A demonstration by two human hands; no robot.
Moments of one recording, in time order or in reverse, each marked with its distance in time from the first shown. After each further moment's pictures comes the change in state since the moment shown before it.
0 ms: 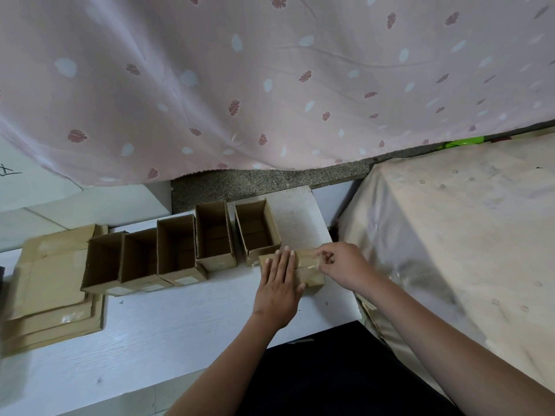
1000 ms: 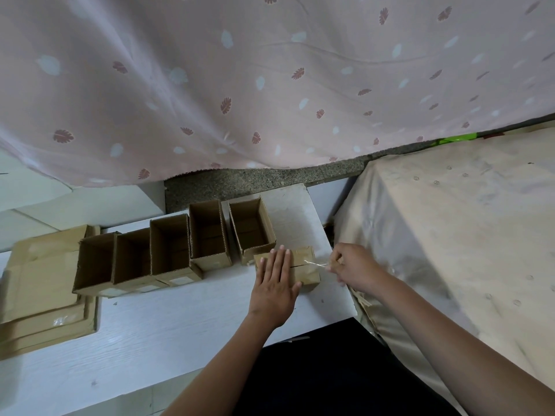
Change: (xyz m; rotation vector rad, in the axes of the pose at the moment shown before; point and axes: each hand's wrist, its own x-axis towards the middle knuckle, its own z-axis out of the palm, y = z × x) left_hand 0.000 0.001 0.004 0.028 -0.017 -0.032; right_hand -0.008 0.027 -0.012 -0.038 -0.013 0.104
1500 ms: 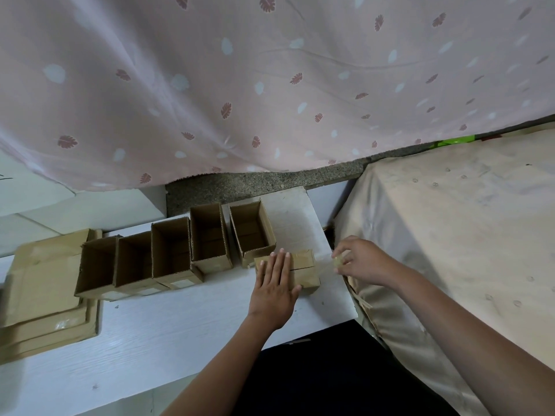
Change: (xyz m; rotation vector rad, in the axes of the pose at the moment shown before) left_hand -0.002 -0.002 -0.001 -0.003 -0.022 0.013; right_hand 0.002 0.004 -0.029 -0.039 -0.091 -0.049
